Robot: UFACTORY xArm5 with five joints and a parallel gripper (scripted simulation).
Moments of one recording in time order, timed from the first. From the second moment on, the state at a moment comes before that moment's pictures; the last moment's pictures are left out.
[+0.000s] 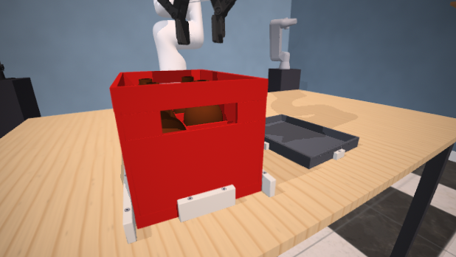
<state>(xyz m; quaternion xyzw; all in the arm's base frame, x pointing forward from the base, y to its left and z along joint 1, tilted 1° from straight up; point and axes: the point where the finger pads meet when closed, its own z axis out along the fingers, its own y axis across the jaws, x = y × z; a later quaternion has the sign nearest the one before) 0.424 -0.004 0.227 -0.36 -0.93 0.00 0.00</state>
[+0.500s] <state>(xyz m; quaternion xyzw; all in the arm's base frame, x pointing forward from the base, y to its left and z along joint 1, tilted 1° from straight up) 0.424 -0.004 0.222 -0.36 -0.93 0.00 0.00</state>
